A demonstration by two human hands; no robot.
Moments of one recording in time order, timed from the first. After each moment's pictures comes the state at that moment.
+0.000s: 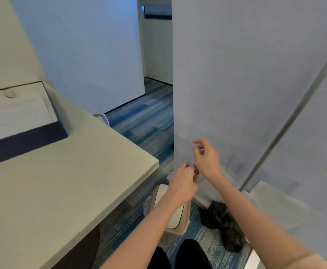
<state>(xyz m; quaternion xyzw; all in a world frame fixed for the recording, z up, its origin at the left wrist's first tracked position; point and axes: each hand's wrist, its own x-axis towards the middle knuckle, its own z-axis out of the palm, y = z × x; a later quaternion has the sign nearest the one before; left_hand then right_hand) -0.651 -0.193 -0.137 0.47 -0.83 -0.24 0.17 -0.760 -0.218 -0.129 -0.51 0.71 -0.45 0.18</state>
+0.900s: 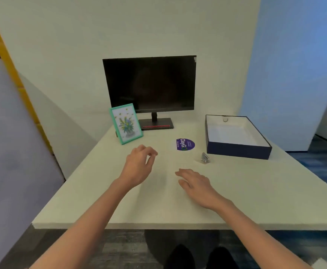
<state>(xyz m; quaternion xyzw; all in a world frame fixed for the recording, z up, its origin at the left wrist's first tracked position) -0.108 0.066 0.022 0.79 -0.52 0.05 0.31 -0.292 -0.038 -0.025 -0.92 0.28 -0.12 0.24</state>
